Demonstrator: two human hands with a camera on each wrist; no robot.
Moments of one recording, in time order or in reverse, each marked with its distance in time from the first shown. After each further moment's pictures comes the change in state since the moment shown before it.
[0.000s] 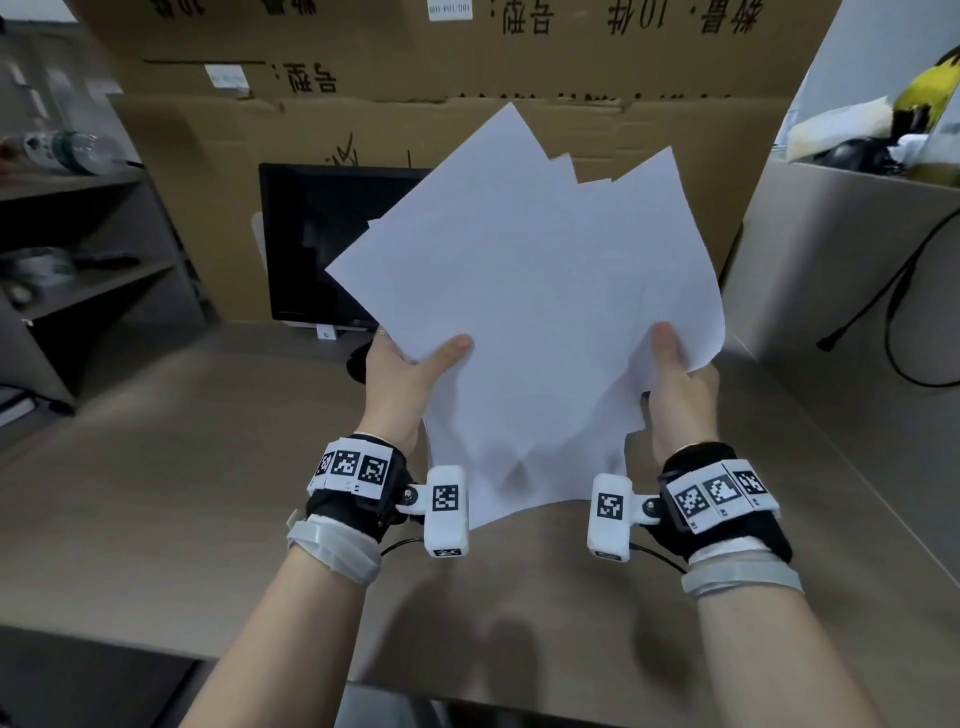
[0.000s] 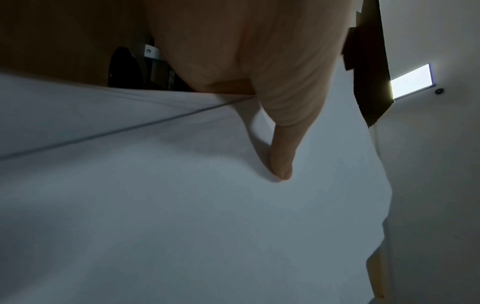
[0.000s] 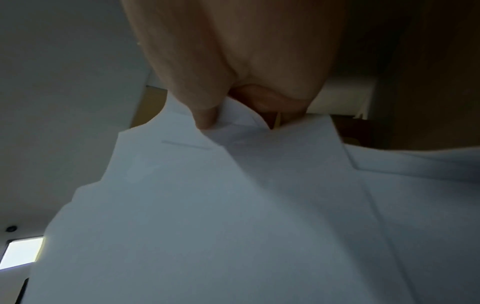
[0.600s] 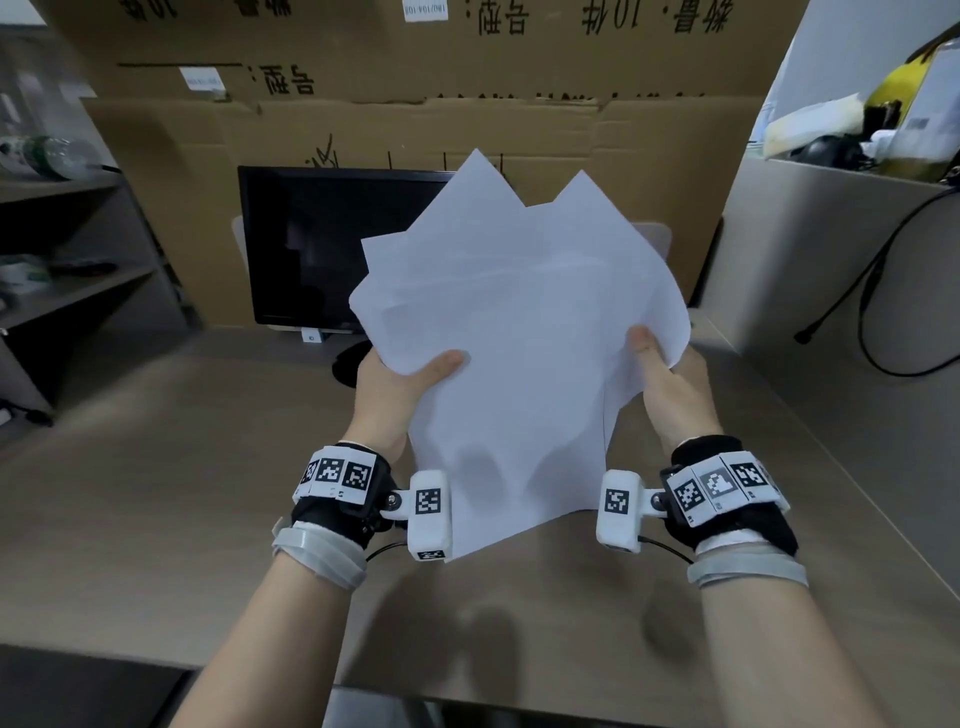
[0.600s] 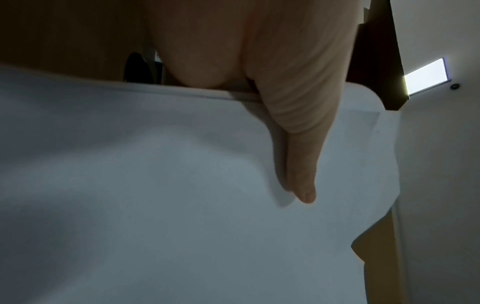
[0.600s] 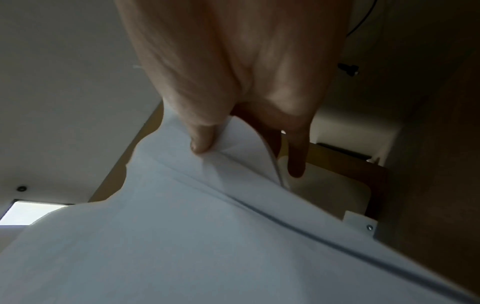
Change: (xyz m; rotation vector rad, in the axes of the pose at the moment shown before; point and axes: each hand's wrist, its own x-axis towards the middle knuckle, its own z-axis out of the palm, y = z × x) left_hand -0.007 -0.005 0.002 0.002 -0.043 -0.091; right_hand 0.005 -0.012 -0.024 -0.288 -0.171 -0.070
